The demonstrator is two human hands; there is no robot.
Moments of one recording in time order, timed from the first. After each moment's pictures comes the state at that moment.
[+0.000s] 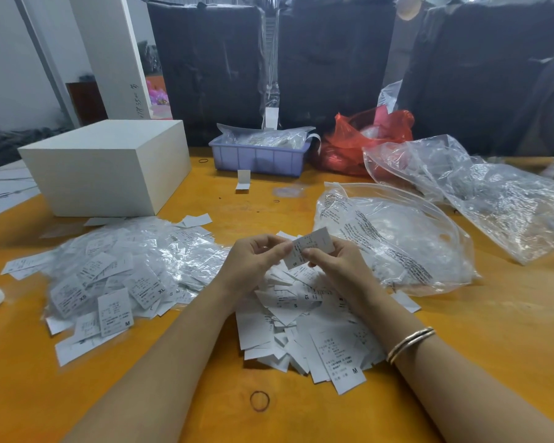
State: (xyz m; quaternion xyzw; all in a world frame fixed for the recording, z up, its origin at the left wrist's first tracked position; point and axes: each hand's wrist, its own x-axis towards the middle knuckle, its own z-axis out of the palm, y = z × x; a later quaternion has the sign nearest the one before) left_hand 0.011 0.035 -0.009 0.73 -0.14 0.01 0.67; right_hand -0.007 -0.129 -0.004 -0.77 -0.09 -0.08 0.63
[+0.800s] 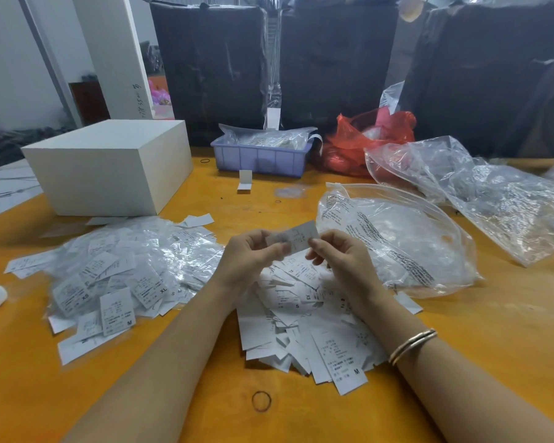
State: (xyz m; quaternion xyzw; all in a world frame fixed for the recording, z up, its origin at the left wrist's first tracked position) left_hand 0.011 0.038 -0.005 0.71 -0.12 0.02 0.70; right_hand -0.006 -0.130 -0.005 -0.72 -0.11 -0.11 0.68
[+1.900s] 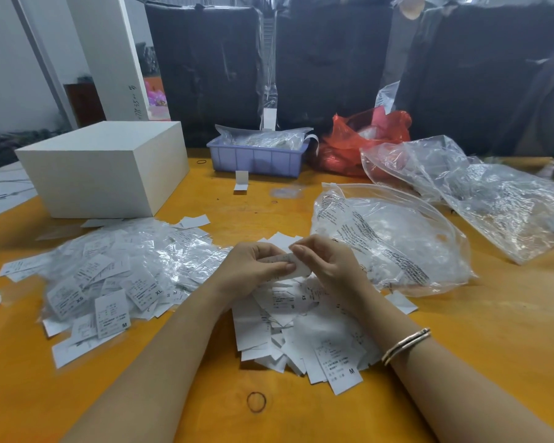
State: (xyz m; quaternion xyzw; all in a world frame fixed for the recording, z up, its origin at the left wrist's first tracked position) left_hand 0.003 0.040 -0.003 0.77 -0.15 -0.06 0.62; right_hand -0.003 -0.130 -0.011 -0.83 -0.17 -0.15 0.50
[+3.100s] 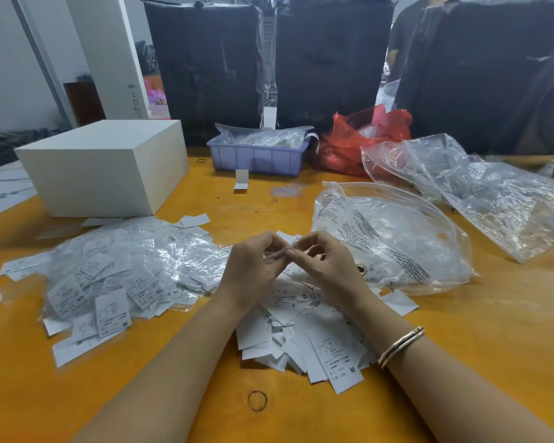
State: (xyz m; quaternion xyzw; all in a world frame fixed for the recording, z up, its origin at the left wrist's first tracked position) left_hand 0.004 0.029 -0.014 0.83 -0.23 0.22 0.45; right_hand 0.001 -0.122 -0.016 -0.80 -0.13 -0.14 0.57
